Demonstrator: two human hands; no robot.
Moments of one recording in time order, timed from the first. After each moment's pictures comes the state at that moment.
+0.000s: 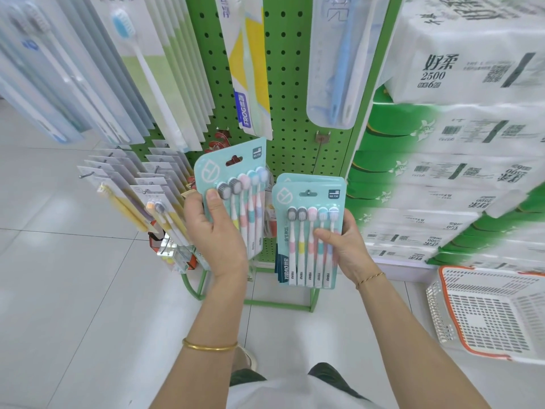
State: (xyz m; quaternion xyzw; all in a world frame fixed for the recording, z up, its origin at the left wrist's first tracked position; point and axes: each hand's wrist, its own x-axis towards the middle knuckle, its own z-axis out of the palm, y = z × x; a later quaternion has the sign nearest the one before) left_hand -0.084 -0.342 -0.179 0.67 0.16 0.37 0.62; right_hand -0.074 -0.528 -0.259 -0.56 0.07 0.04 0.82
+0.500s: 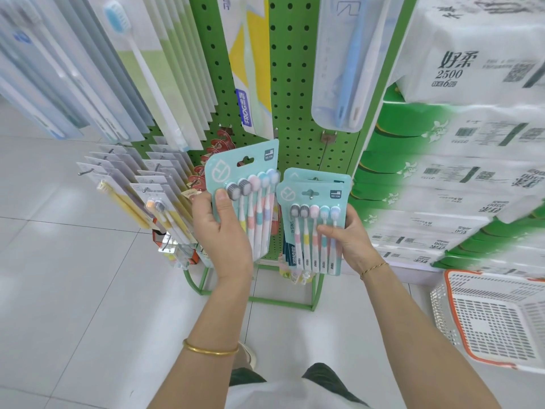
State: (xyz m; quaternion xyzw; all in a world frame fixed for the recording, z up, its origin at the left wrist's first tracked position) left_hand -0.078 -0.349 -0.180 0.69 0.16 0.34 0.62; right_hand -0.042 -0.542 -0.274 -0.60 0.06 0.06 0.79
